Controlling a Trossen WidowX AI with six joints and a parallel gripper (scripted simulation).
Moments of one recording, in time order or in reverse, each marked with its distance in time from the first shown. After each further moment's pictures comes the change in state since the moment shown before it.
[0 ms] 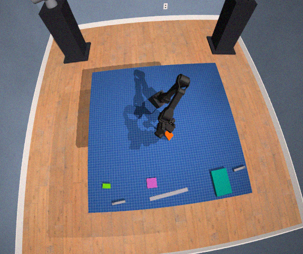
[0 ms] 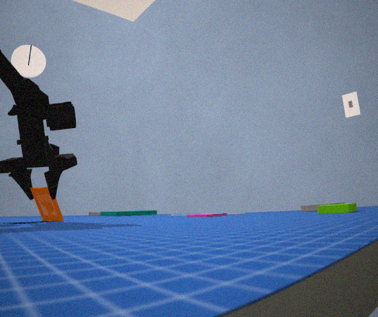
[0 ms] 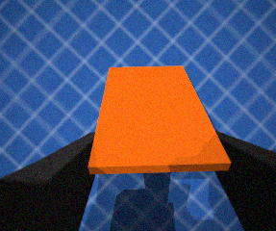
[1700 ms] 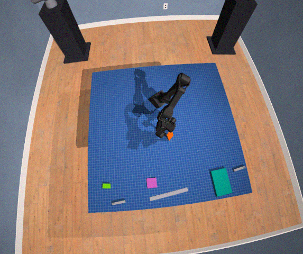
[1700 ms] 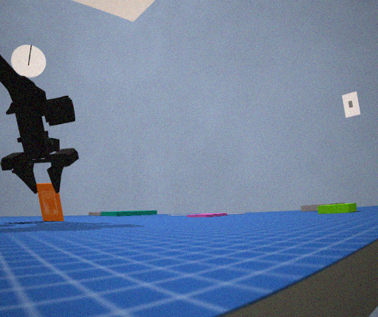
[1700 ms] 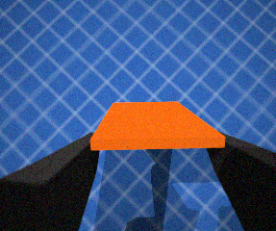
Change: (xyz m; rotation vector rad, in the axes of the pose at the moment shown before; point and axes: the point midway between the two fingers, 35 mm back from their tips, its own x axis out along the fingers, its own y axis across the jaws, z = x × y) arm -0.009 0.000 0.018 -0.005 -0.140 0.000
